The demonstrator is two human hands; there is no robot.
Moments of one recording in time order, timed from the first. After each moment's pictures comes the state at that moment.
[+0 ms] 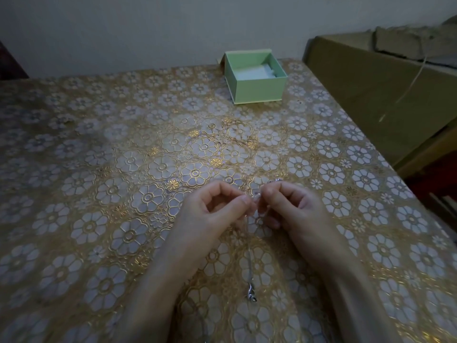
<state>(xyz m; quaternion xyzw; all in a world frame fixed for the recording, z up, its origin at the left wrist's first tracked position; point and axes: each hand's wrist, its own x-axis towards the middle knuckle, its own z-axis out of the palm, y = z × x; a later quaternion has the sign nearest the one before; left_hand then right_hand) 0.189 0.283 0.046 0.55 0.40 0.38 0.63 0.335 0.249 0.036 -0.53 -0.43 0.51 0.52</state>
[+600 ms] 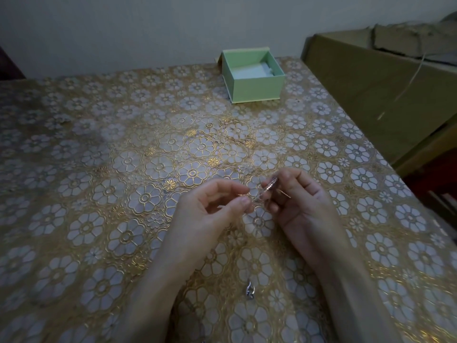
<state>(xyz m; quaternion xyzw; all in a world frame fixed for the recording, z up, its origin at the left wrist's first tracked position) 0.188 0.283 0.043 0.57 0.41 0.39 0.60 0.334 0.255 0.035 -0.40 -0.25 0.58 0.66</state>
